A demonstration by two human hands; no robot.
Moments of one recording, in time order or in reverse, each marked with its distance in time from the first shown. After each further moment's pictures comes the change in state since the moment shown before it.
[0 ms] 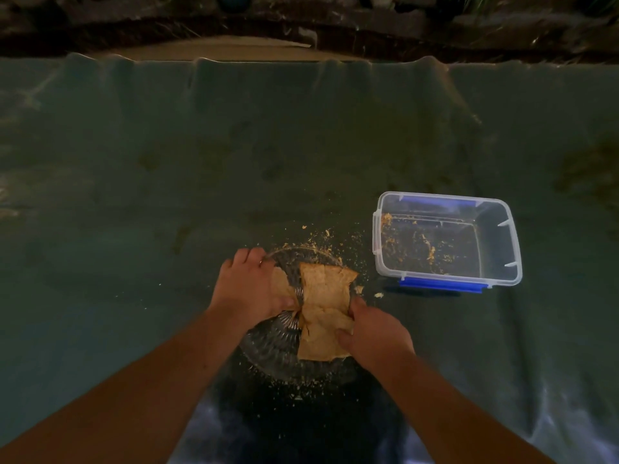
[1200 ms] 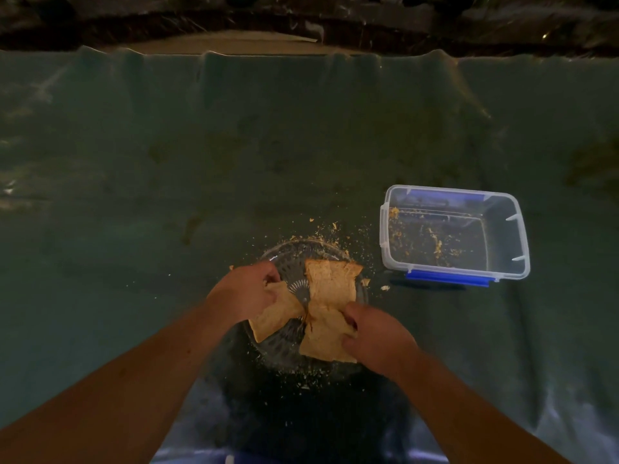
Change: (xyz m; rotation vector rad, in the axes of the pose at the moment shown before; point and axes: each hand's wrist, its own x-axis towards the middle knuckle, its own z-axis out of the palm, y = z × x) left_hand -0.011 -0.028 0.015 -0.547 -0.247 -0.111; right_hand -0.013 -0.001 0.003 0.085 -0.098 -0.154
